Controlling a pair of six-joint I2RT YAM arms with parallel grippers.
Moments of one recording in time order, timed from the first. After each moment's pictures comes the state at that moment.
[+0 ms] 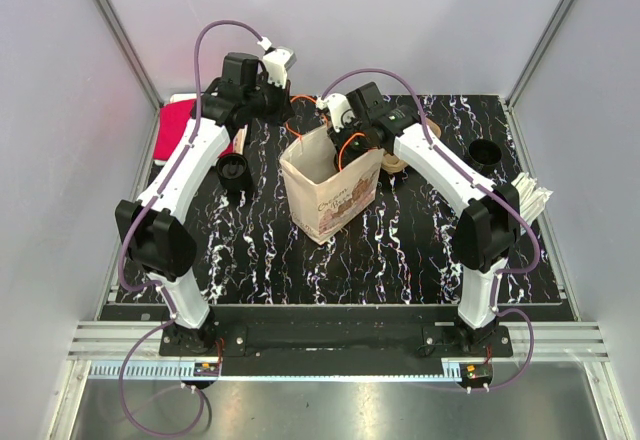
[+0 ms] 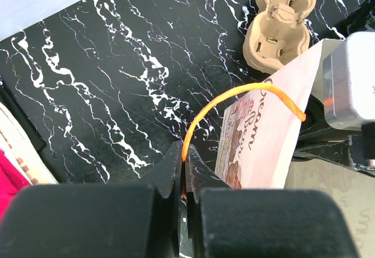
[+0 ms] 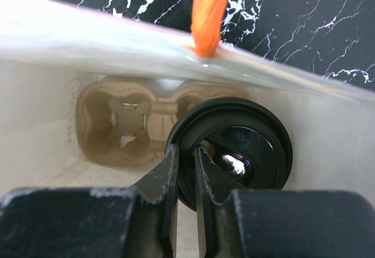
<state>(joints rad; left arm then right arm) -0.33 1.77 1.82 -0.60 0.32 0.03 0.57 1.92 1.85 -0.80 -0.22 -0.21</state>
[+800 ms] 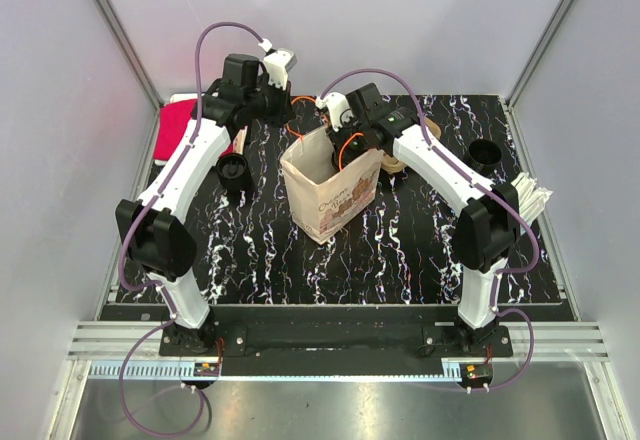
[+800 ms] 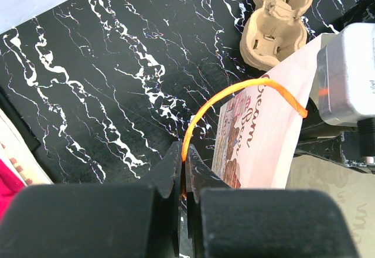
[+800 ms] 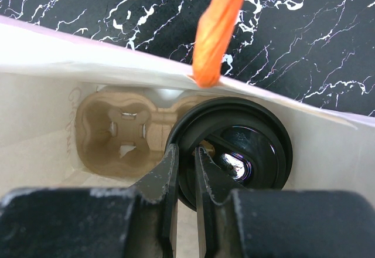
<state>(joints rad) -0.33 1.77 1.81 -0.60 0.34 0.03 0.57 1.92 1.82 -0.74 -0.23 -0.21</state>
